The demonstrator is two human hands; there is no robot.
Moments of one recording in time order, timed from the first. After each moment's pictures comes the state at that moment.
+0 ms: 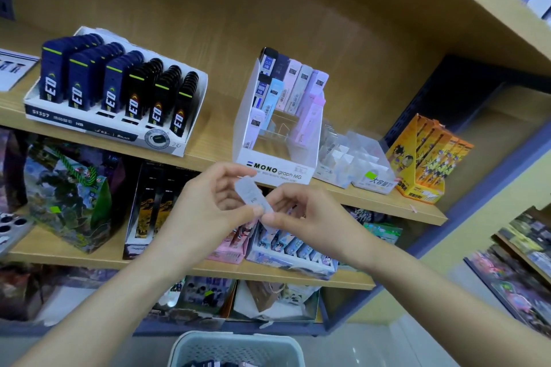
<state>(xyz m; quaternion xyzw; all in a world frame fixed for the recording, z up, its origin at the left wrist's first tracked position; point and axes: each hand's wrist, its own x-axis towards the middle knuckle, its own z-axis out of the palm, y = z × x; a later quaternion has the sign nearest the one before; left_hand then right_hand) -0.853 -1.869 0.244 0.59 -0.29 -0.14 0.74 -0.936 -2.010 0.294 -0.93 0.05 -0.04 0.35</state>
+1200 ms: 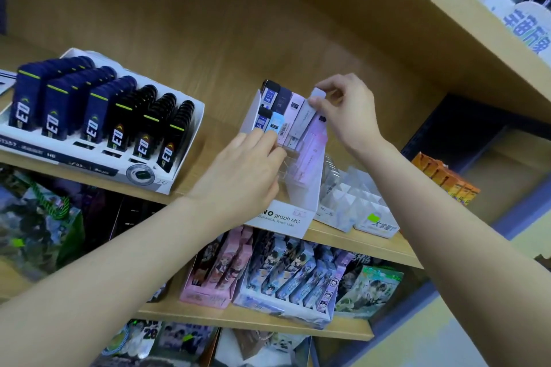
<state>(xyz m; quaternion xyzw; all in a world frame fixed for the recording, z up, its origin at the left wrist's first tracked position) -0.780 -1.939 0.292 0.78 -0.48 0.33 0.21 -0.804 -2.112 0.400 -0.92 0.08 -0.39 0.04</state>
